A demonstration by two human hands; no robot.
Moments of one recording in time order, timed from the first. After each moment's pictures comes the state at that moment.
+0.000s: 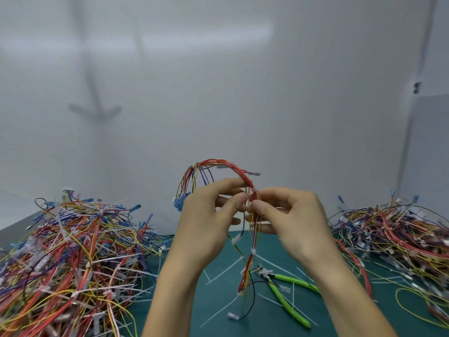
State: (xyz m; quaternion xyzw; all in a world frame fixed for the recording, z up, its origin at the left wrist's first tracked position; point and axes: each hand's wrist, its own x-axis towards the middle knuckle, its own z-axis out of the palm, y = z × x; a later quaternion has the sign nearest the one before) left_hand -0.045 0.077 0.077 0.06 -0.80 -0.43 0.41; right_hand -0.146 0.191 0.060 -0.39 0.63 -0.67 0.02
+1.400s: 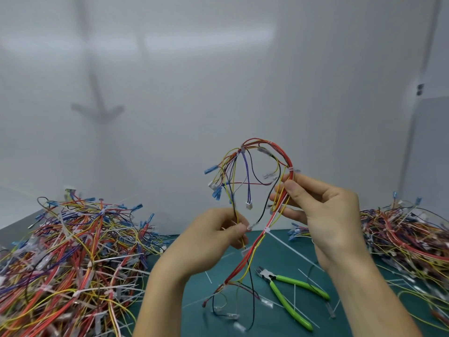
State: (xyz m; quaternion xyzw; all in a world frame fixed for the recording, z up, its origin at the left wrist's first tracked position) left_hand -0.044 0.055 0.057 0.10 -0.87 -0.44 0.19; right_hand -0.156 0.205 0.070 -0.31 0.50 -0.81 0.01
